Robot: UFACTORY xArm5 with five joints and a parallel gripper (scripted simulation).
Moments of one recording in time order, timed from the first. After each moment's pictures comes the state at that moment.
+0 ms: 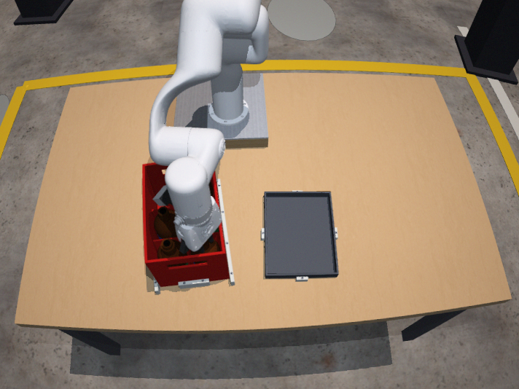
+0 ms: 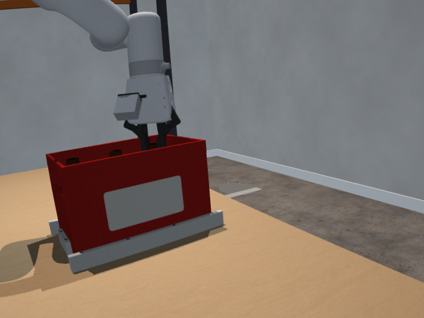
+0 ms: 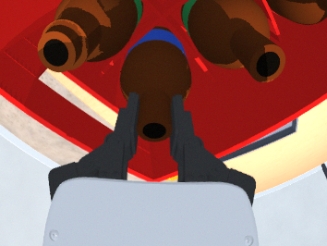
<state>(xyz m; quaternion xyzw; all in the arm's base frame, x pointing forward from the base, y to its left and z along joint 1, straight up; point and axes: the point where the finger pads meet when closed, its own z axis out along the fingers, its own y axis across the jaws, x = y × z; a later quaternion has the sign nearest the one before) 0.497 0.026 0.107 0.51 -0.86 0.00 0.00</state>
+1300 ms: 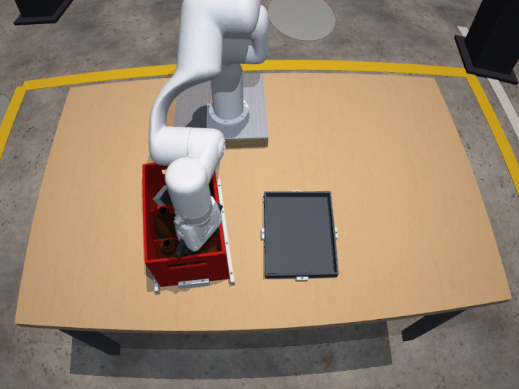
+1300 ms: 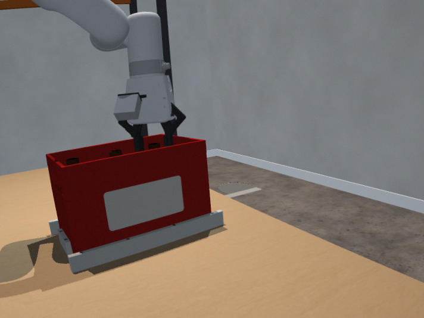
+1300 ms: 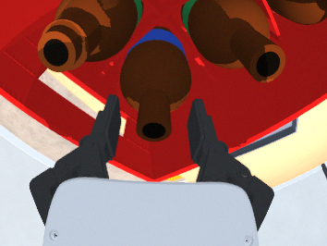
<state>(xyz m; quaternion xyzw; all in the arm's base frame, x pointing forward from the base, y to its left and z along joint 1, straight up) 0.497 0.026 0.108 0.51 -0.86 0.00 0.00</state>
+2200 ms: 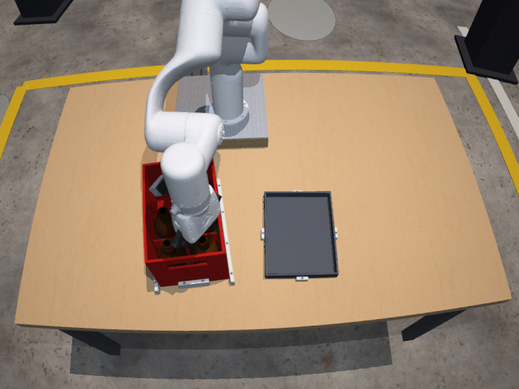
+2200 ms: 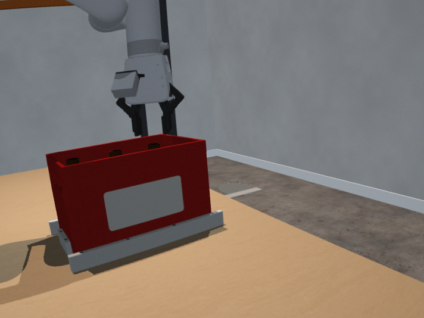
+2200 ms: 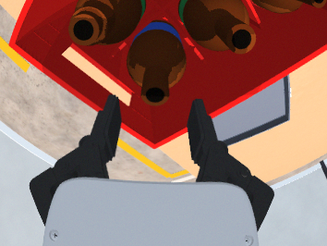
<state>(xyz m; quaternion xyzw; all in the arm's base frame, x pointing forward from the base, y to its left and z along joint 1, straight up) 0.497 0.026 0.150 0.51 -0.86 0.00 0.00</state>
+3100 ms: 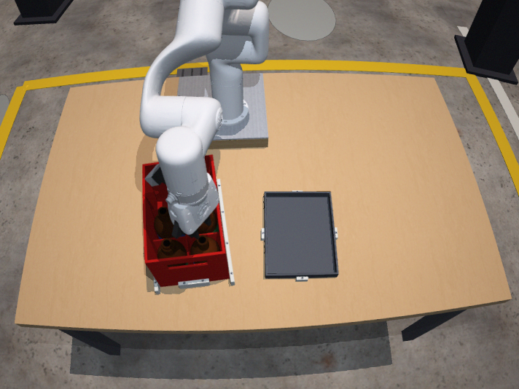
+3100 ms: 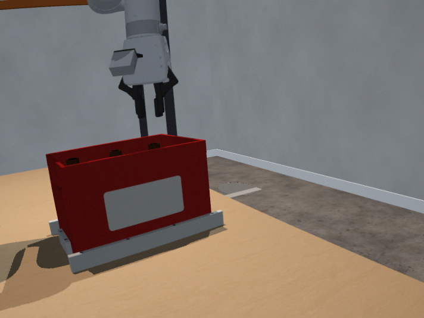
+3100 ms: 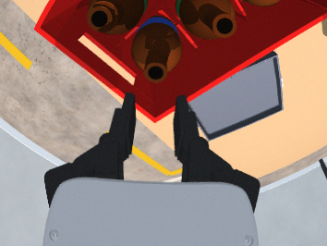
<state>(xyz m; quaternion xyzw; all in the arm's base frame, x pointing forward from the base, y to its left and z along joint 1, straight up) 0.497 0.026 0.191 0.51 -0.86 0.00 0.00</state>
